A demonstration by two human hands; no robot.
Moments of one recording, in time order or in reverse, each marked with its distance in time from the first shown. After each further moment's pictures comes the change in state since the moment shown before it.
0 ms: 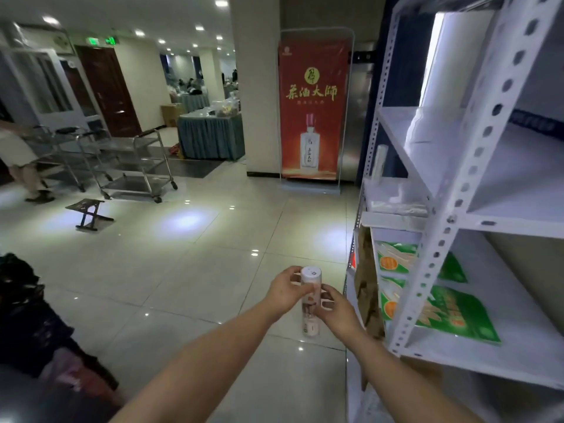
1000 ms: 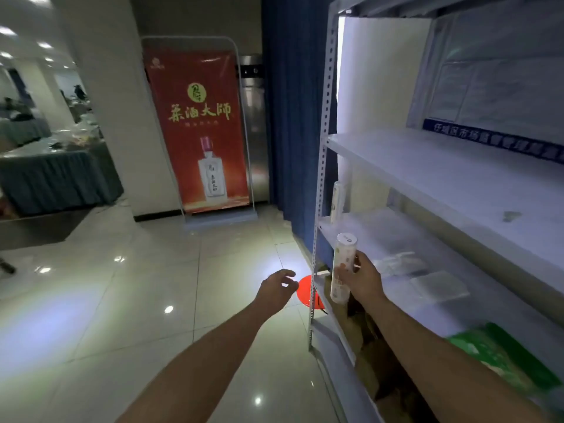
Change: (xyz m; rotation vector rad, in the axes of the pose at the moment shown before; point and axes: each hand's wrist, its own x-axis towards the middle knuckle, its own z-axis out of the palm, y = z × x) left_hand 0.518 0.040 -0.015 0.258 -0.345 0.288; right_hand 0.435 -0.072 -0.115 -0.023 0.738 0.125
